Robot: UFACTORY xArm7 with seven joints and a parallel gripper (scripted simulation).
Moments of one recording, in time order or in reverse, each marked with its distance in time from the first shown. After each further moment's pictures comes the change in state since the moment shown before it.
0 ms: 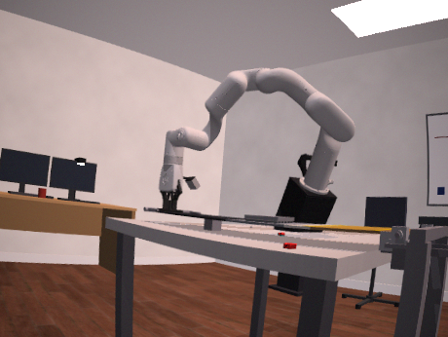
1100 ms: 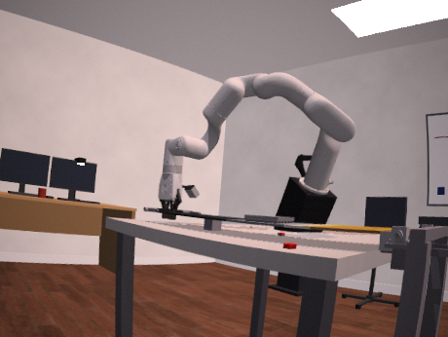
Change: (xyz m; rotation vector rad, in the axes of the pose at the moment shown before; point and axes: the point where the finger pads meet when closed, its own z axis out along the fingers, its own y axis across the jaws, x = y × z) arm 0.000 0.000 0.033 -0.001 0.000 0.000
